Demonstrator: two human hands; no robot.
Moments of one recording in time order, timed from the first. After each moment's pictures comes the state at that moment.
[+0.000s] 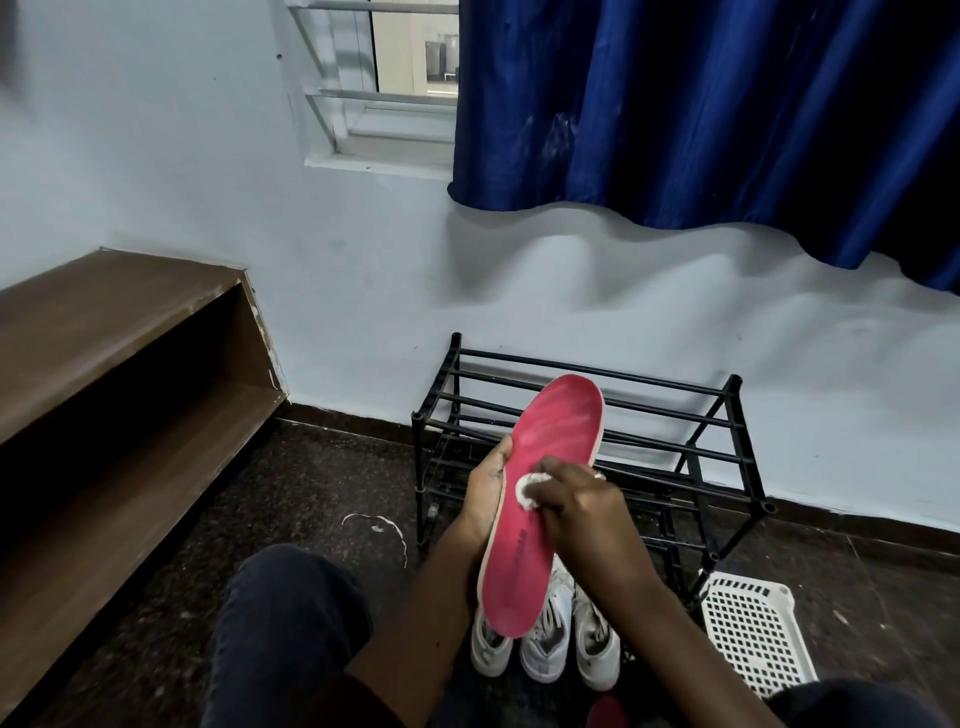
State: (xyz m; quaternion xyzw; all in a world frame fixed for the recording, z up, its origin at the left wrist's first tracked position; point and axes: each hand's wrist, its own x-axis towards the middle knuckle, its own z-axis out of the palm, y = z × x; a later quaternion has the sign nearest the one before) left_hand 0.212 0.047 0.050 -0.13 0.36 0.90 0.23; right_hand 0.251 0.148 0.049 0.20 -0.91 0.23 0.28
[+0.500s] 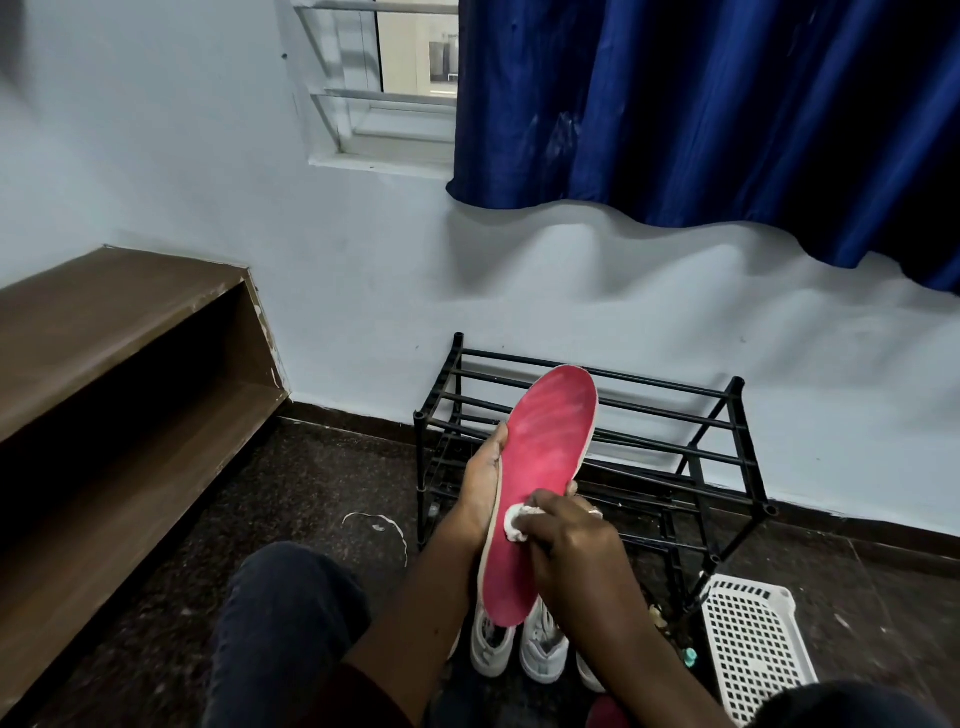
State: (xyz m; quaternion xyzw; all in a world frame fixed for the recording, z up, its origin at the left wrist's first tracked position) left_hand 0.213 0.042 0.062 -0.14 0.39 0.88 0.23; right_hand 0.284 0.130 0.047 0.17 -0.92 0.24 0.27
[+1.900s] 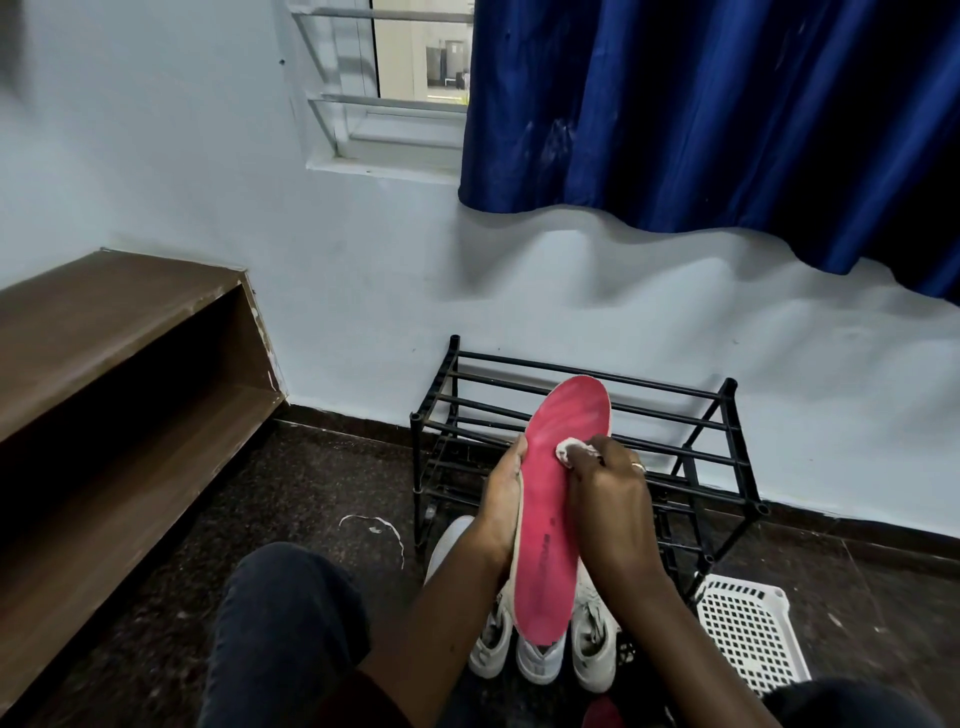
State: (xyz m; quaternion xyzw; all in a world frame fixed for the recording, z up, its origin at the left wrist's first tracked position) left_hand 0.215 0.063 0.044 -0.10 0.35 0.90 0.25; right_hand 0.247 0.156 0.054 0.03 -0.94 0.19 0.27
